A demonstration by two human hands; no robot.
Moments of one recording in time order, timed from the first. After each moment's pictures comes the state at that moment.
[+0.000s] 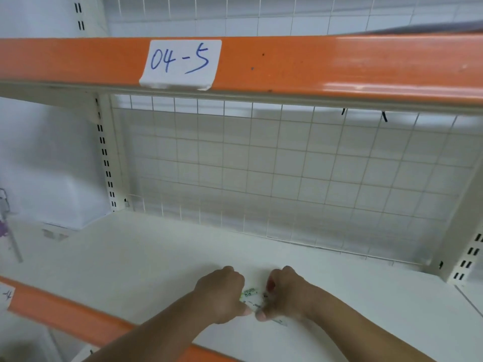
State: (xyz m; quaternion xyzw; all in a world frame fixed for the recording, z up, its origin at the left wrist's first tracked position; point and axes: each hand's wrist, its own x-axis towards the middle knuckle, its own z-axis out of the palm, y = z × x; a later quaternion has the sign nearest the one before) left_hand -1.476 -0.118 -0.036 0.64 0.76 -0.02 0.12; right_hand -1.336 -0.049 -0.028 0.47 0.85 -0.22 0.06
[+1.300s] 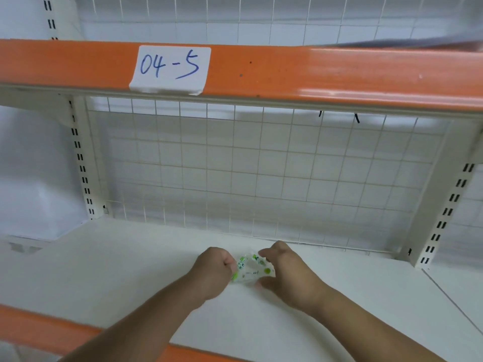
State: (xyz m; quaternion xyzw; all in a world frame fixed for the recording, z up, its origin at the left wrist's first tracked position) left_hand -1.483 -0.111 -0.023 0.53 0.73 0.34 0.28; right_hand -1.316 -0.058 -0.012 0.41 0.89 -0.14 -0.13
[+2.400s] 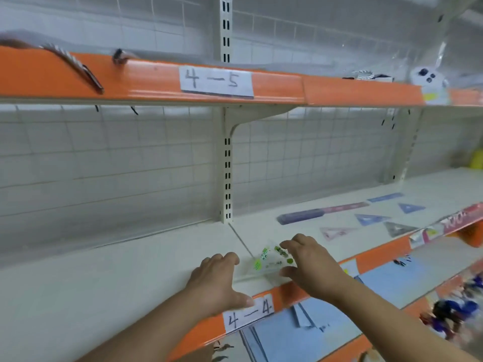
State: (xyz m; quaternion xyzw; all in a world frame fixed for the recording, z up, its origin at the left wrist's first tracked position) left_hand -1.163 -0.118 -0.019 0.83 0.53 0.05 0.15; right_hand -0.960 -0.147 -0.015 0.68 0.72 0.02 -0.10
